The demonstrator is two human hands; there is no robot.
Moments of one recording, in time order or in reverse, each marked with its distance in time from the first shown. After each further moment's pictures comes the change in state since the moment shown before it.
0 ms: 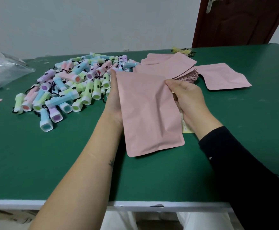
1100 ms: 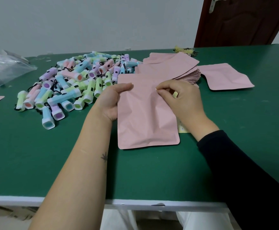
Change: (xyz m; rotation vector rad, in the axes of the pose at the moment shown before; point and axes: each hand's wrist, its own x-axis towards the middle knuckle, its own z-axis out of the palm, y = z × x) left_hand -0.008 0.019 -0.012 0.236 0.221 -0.075; right_hand -0.011 0.003 0.003 -0.790 -0.066 -0.732
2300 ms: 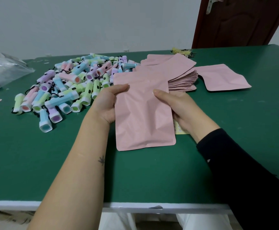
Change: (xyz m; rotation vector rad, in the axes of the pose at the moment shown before) left_hand 0.003 0.001 -0.004 0.011 0.008 0.058; right_hand 0.002 0.011 0.006 0.819 -0.239 0.776
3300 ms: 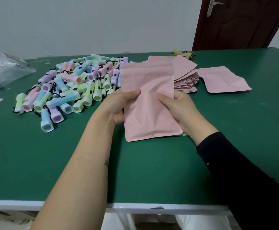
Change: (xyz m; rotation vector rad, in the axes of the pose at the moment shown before) left_hand 0.001 -0.010 0.012 0.129 -0.050 0.061; right_hand -0.002 0.002 0.008 -0.178 0.146 -0.116
